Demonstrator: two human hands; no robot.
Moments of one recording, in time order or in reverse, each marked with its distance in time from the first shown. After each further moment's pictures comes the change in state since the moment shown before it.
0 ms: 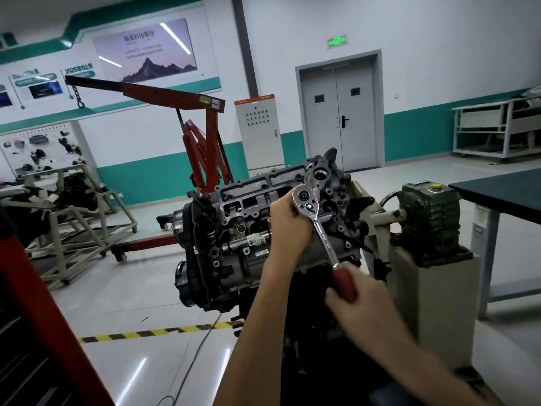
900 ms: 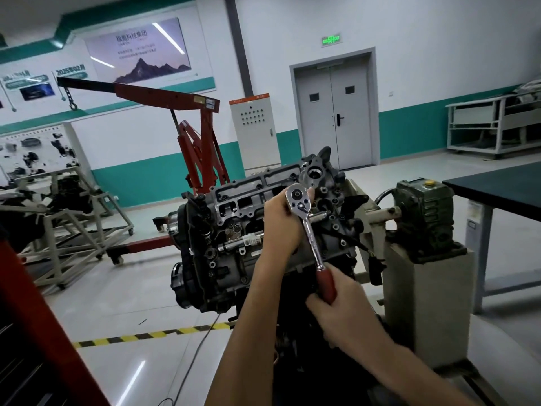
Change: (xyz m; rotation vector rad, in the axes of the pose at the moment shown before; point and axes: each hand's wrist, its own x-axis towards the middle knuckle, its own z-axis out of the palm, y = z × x) left_hand 0.002 -0.003 -0.002 -0.014 -0.038 -0.013; right_hand -0.002 -0.009 0.014 0.117 -0.117 0.069
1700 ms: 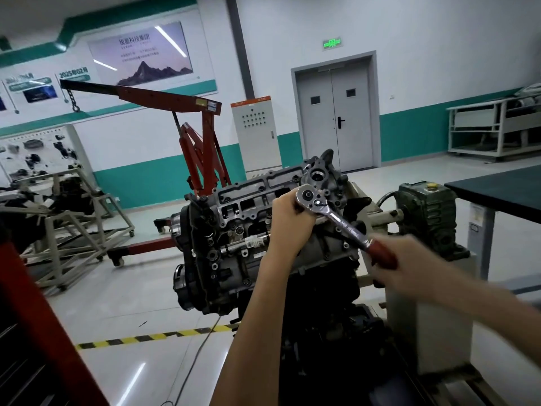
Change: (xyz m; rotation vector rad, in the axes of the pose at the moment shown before) left_hand 0.006 -0.003 0.002 0.016 -0.071 -0.006; right_hand 0.036 0.000 -0.101 -0.509 -0.220 -0.117
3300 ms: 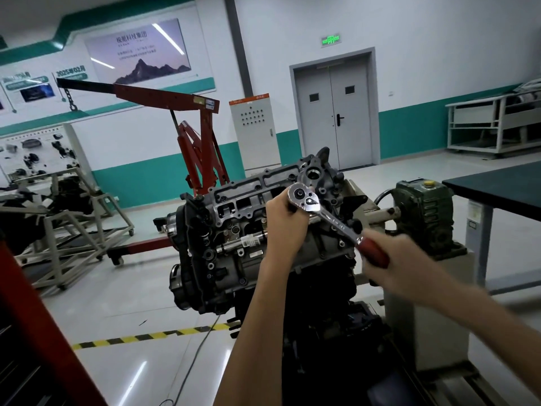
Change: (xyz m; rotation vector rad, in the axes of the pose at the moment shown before) left_hand -0.004 -0.004 0.006 -0.007 0.104 -0.025; right_hand 0.001 0.005 0.010 0.022 0.086 0.002
